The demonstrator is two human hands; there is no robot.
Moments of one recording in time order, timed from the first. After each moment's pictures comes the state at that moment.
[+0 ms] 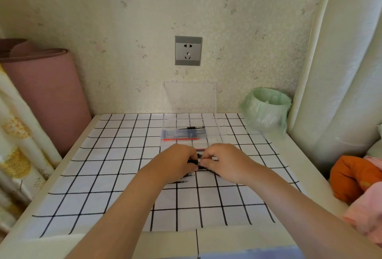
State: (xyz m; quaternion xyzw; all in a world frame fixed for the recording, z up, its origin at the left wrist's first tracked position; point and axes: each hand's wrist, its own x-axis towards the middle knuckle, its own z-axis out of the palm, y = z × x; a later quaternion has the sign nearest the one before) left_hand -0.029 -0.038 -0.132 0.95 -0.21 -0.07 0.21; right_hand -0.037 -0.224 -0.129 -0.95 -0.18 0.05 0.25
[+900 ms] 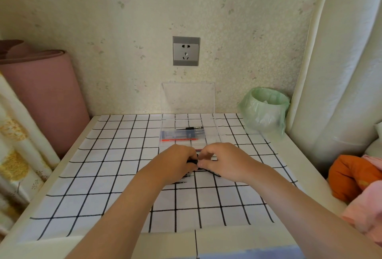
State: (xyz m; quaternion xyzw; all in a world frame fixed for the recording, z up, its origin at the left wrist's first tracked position) left_hand -0.030 -0.039 -0.134 0.95 -0.22 -0.06 0.22; right_hand -0.038 -0.227 -0.122 -0.95 -0.18 0.06 0.25
